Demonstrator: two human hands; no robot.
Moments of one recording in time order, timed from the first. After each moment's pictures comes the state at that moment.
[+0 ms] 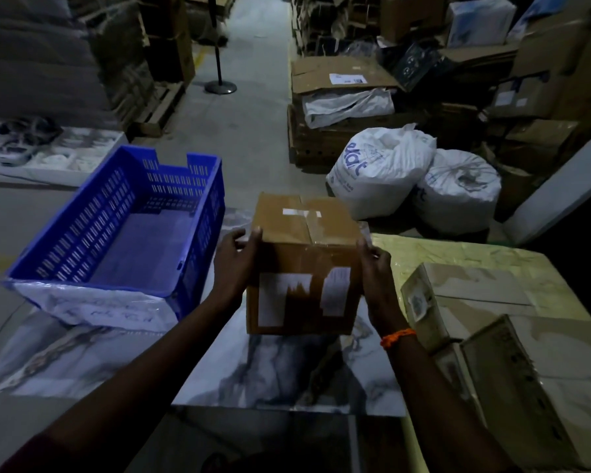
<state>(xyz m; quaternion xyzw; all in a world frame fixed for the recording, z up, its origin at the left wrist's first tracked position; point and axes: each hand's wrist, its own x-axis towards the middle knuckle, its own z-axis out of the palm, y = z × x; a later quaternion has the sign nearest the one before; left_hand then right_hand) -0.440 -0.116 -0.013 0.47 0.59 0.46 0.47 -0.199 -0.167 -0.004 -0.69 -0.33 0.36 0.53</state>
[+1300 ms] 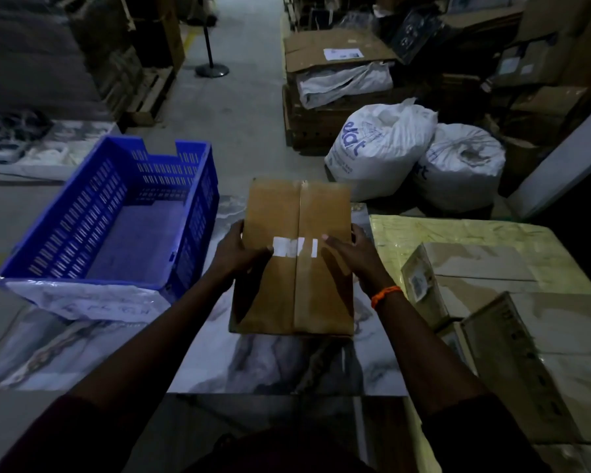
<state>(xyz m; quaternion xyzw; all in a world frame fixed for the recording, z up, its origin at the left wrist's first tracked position) -0.436 -0.090 -0.034 0.59 0.60 0.30 0.45 -0.178 -0.132 -0.035 -0.69 -0.43 0.42 0.41</state>
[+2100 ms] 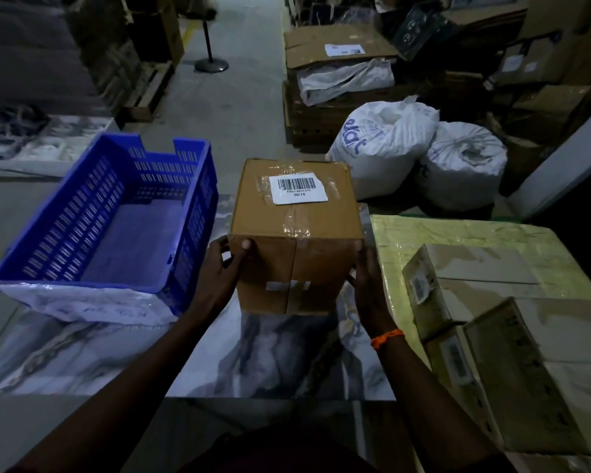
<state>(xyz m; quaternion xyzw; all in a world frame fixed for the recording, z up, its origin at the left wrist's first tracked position) -0.454 -0.135 -0.032 0.54 0.57 0.41 0.47 -0.193 -0.176 -0.050 -0.64 -0.38 0.39 0.54</state>
